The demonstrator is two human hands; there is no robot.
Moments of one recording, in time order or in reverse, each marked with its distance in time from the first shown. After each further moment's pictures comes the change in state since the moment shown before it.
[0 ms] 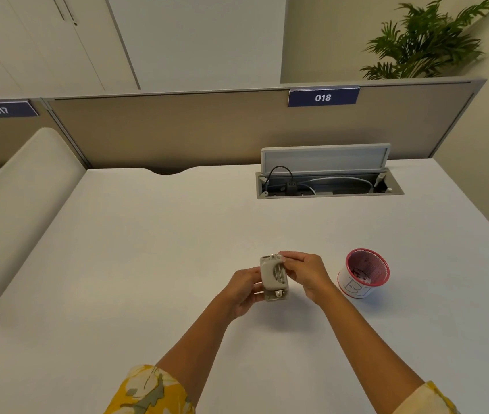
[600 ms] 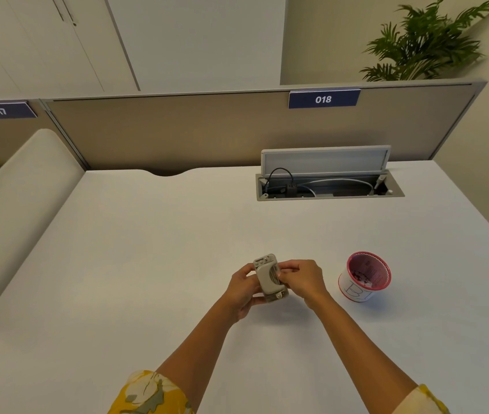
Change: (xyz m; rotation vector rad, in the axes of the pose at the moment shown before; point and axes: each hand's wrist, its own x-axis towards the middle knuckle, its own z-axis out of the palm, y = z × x) left_hand 0.004 -0.003 0.000 -0.002 0.101 0.075; right_hand -0.002 0.006 0.008 -0.422 0.081 -0.074
